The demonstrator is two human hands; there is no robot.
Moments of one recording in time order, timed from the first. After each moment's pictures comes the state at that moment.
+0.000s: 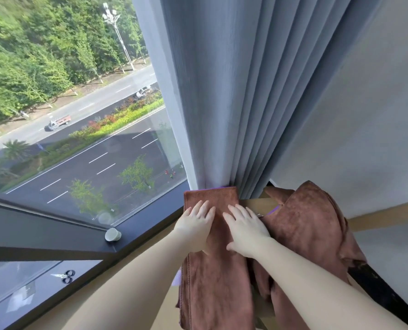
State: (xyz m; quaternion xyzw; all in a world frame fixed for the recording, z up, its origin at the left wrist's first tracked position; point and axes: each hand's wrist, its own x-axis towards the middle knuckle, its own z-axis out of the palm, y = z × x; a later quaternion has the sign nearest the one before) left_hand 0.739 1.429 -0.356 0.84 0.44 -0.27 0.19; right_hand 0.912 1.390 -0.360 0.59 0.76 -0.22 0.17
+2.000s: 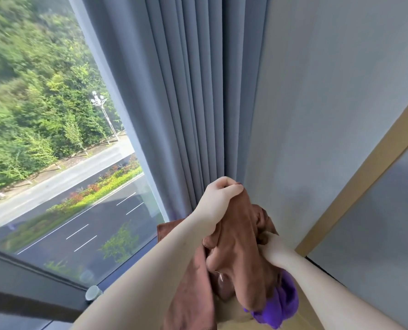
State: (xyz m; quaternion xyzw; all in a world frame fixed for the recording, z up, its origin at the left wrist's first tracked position) left_hand 0.899 1.350 -0.116 0.55 0.47 0.28 0.63; right_hand 1.069 1.268 -0.266 0.80 0.46 -0.38 -0.09
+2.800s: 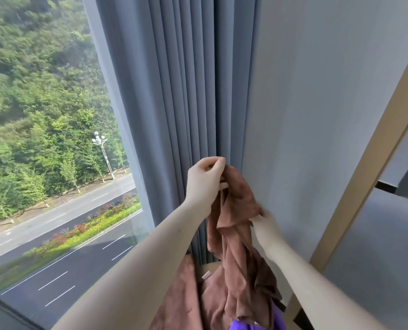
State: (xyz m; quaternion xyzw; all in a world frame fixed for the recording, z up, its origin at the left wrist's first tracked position) left_hand 0.916 1.363 0.009 0.52 0.42 0.50 0.55; right_hand 1.049 1.297 -0.098 0.63 0.38 -0.39 -0.55
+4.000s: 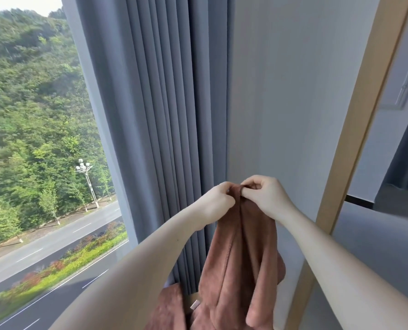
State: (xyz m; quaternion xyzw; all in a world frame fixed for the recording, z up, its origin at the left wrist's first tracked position) left_hand 0.940 1.342 0.049 0.77 0.37 0.21 0.47; right_hand 1.104 1.295 0.034 0.63 0.54 -0.21 -0.52
